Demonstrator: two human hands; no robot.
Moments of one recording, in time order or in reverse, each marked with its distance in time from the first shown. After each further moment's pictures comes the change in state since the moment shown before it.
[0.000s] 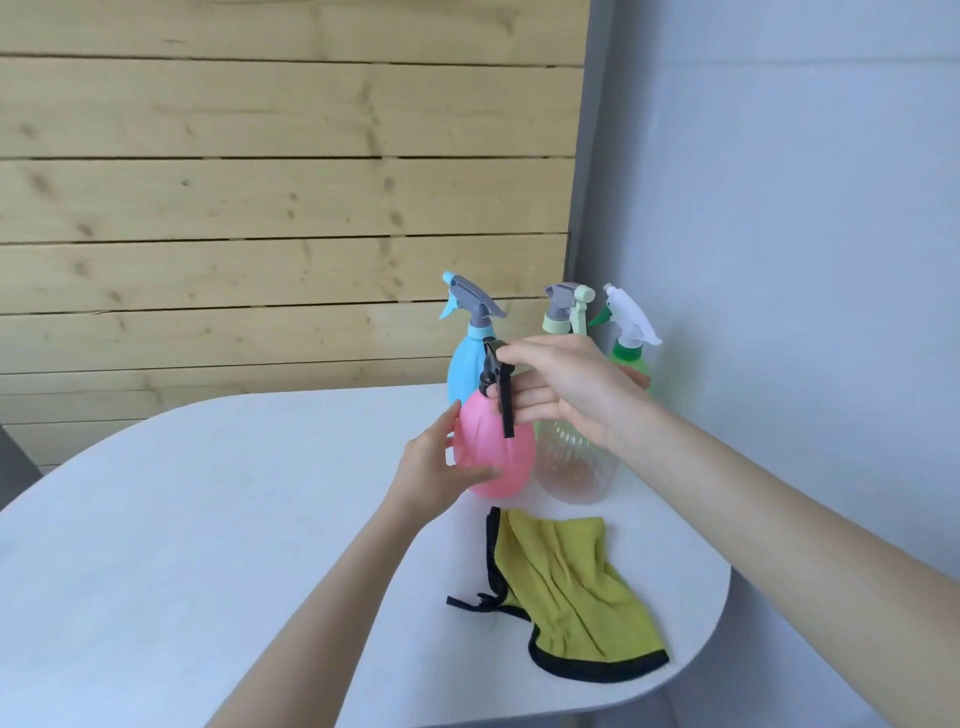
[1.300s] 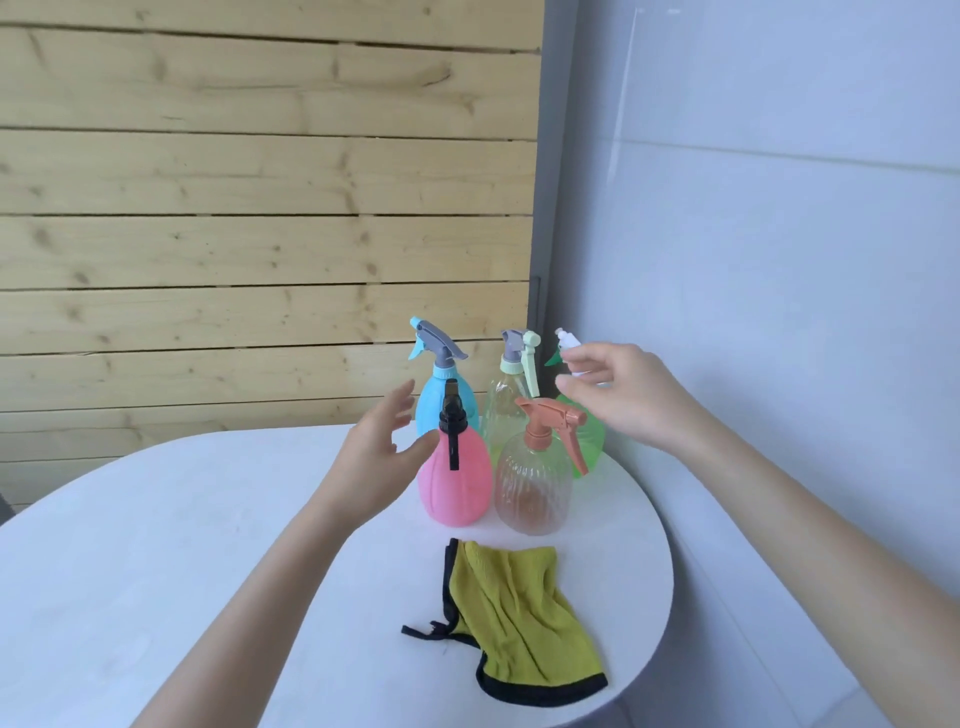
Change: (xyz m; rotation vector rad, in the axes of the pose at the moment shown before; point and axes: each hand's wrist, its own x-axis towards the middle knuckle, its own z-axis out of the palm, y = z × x) left_hand -0.037 0.091 -0.034 0.075 0.150 0.159; right_hand -0.028 -0.011 -0.094 -0.713 0.220 -0.329
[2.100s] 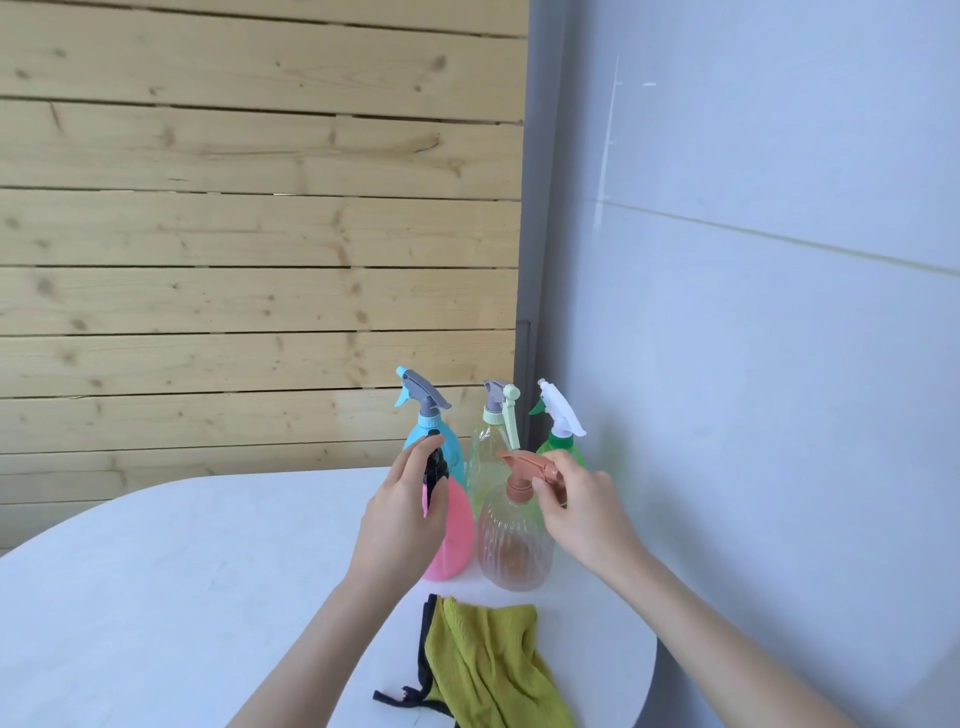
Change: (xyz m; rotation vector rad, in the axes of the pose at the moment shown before) left_hand 0.005 0.003 0.050 0.191 0.154 0.123; right_hand -0.005 0.051 0.060 -0.102 0.167 -0.098
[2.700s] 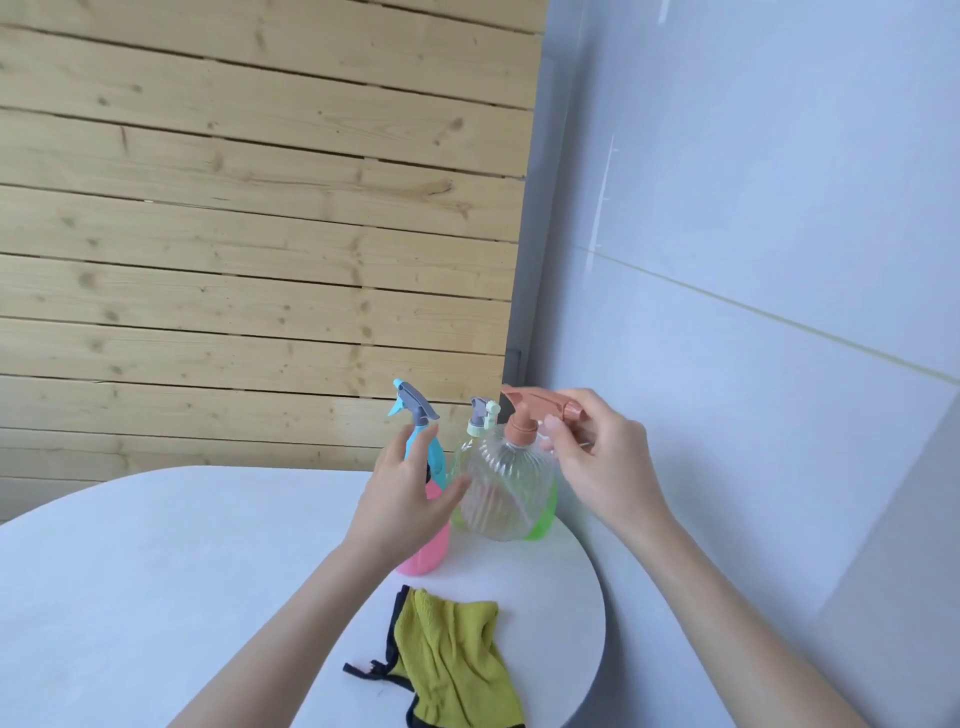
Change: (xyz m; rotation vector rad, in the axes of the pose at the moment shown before) left_hand -0.010 0.049 -0.017 0.076 -0.042 -0.012; right_hand -0.017 -0.052 -0.099 0.268 0.217 -0.196
